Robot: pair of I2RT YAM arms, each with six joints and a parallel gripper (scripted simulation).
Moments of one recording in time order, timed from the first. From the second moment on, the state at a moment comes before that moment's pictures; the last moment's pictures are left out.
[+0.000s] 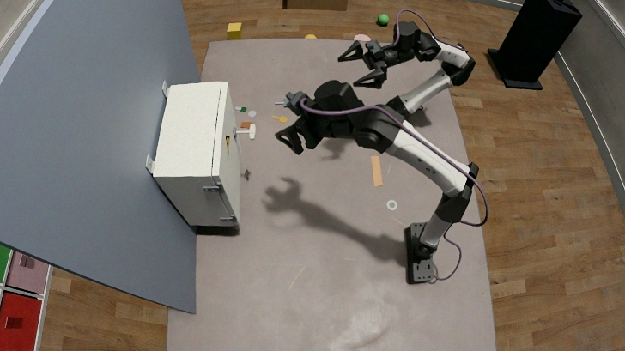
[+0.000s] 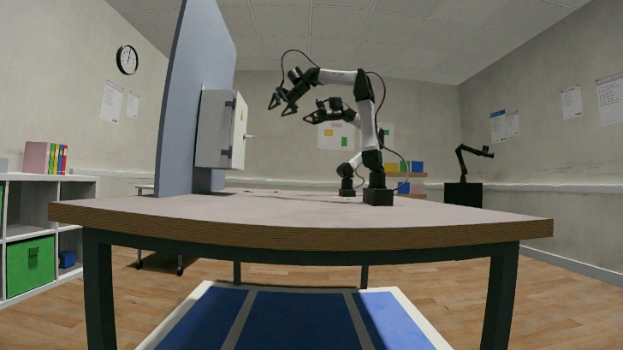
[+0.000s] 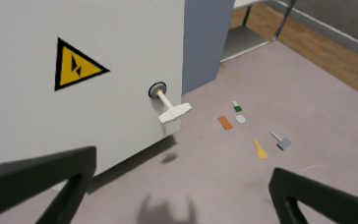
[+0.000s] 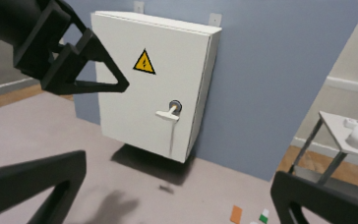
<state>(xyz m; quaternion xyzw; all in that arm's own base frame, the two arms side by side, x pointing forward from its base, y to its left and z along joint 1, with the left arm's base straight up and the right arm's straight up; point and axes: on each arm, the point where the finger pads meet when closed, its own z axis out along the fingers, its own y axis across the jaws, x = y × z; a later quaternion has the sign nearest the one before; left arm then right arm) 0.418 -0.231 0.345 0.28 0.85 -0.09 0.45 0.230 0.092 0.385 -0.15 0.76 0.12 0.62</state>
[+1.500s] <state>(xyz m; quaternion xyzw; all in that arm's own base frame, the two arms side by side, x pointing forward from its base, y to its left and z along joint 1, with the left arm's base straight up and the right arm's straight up) 0.481 -0.276 0.251 0.48 0.61 0.43 0.47 0.230 0.092 0.385 -0.15 0.76 0.12 0.62</state>
